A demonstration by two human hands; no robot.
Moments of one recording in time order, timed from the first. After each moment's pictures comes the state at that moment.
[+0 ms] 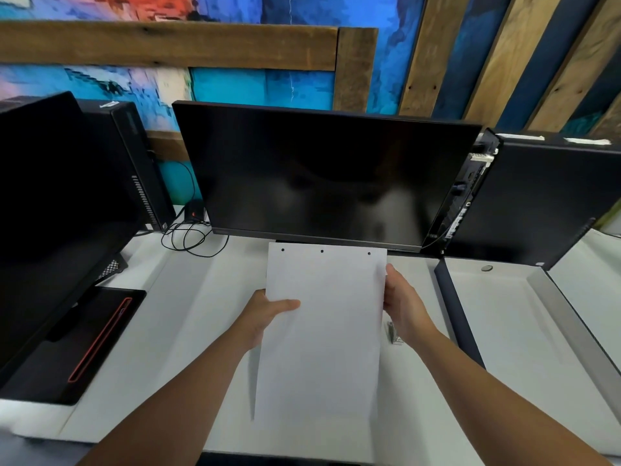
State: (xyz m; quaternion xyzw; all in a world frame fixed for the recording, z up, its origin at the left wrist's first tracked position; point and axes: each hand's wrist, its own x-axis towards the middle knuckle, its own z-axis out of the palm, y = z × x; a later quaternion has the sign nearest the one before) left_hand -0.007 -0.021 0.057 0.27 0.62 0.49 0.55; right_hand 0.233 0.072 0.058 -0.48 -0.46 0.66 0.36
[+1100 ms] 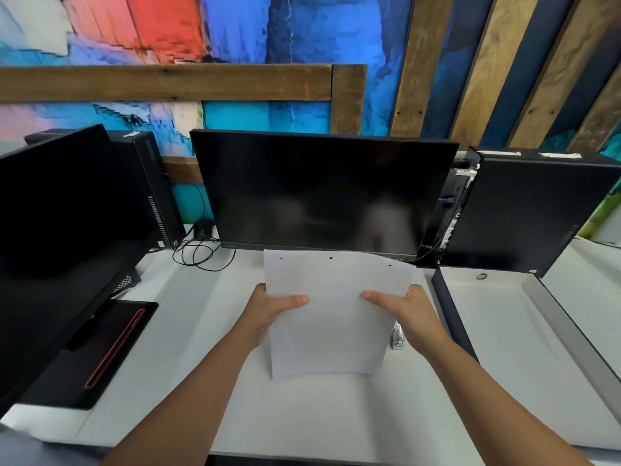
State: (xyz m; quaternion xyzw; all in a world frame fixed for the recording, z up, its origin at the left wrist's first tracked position) left_hand 0.005 -0.044 0.099 0.34 0.55 0.57 0.50; right_hand 0.242 0.021 0.111 -0.41 -0.55 0.60 0.41
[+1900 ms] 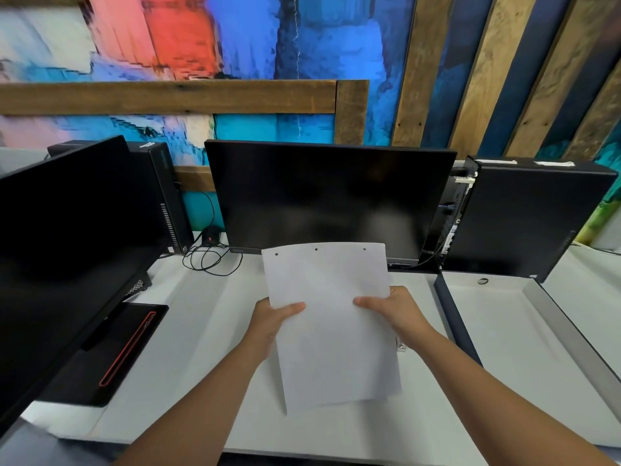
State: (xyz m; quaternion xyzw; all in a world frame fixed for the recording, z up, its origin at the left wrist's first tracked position) left_hand 0.003 -0.057 0.079 0.26 0.58 0.59 0.50; right_hand 0.225 0.020 0.112 -0.48 -0.57 0.59 0.32
